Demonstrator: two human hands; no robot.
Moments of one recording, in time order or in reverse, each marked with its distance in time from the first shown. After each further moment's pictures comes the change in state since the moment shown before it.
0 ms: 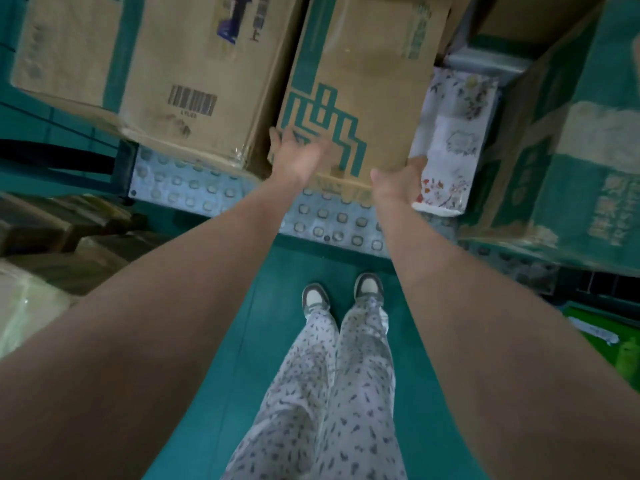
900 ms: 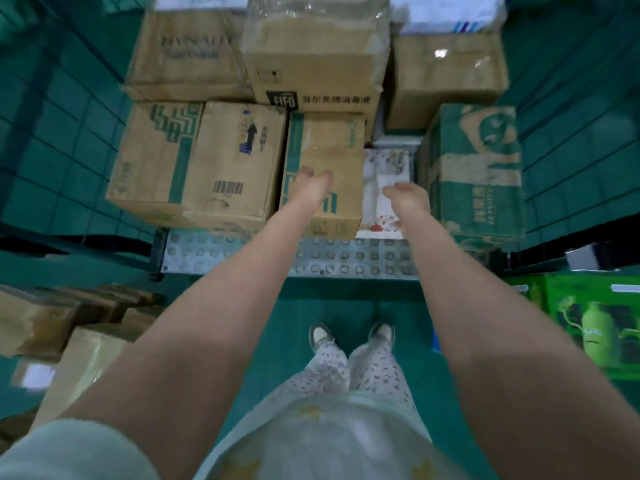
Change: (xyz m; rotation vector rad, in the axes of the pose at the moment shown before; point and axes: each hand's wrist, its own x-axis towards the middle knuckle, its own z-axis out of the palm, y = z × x) left_hand -0.183 0.071 -0.052 0.040 -0.128 0.122; right_hand -0.147 -0.054 -0.145 0.117 -0.070 -0.015
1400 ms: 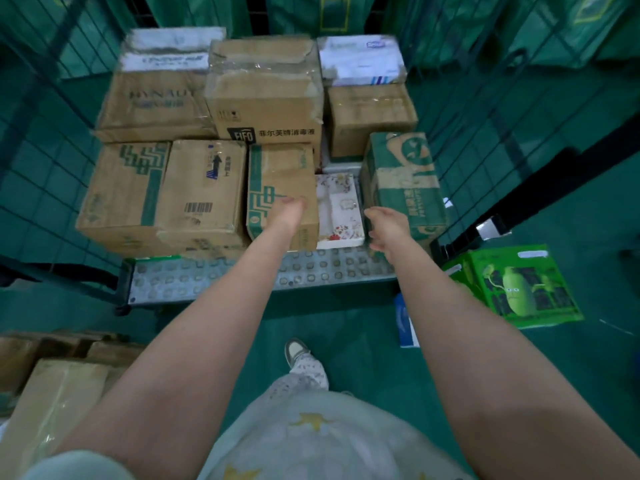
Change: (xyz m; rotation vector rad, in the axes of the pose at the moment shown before) left_hand -0.099 -0.032 0.004 -0.046 -0.035 0.119; right_hand -0.110 0.046 -0.056 0.227 0.097 0.005
